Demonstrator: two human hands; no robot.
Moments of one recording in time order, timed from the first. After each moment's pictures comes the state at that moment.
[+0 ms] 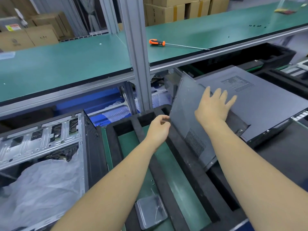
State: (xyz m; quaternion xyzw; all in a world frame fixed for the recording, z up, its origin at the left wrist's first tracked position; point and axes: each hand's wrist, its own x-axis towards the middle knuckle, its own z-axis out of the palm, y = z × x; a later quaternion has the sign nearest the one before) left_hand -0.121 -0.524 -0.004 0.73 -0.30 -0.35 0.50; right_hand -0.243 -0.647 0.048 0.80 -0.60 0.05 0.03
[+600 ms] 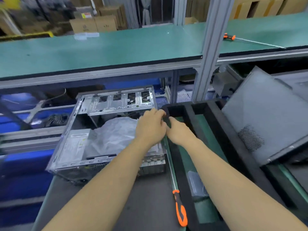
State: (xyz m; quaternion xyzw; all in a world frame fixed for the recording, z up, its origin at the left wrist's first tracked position) left_hand -0.023 -0.280 0.019 0.89 -0.42 0.00 0.21; right_hand -0.098 -0.386 -0.007 0.90 -0.30 -0.01 -0.33
